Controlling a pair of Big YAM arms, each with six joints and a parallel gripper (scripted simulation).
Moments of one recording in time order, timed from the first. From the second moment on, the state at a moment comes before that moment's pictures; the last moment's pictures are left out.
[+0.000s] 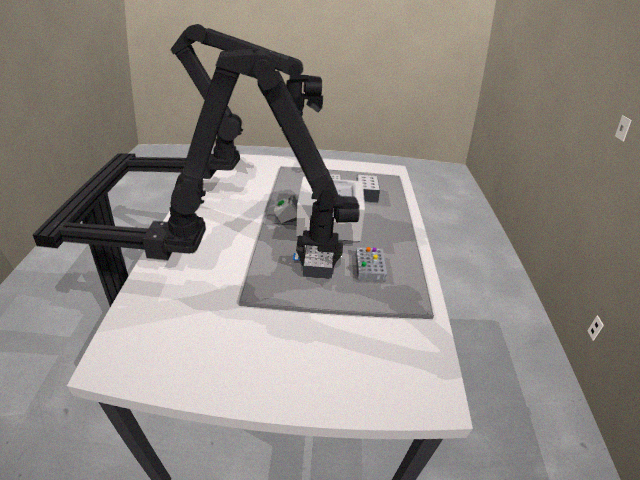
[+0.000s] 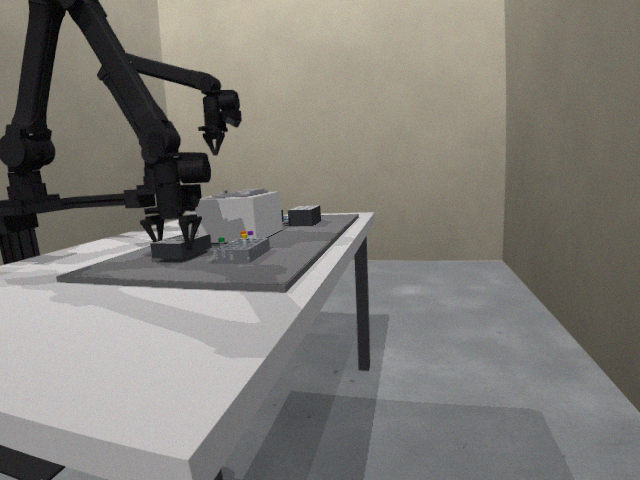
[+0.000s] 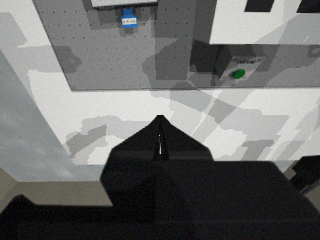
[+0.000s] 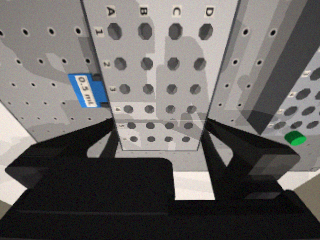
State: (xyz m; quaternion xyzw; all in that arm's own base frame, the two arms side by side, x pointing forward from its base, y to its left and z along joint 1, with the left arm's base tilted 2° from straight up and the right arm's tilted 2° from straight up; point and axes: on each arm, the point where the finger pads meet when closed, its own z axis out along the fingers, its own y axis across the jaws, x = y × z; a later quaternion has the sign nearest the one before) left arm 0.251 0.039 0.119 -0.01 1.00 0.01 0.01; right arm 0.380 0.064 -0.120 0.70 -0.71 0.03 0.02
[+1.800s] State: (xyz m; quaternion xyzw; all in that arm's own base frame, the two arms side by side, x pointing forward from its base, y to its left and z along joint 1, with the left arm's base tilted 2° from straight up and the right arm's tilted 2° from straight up) left arm 0.251 0.038 0.119 -0.01 1.00 0.01 0.01; right arm 0.383 0.062 -0.125 0.70 -0.72 0.02 0.01
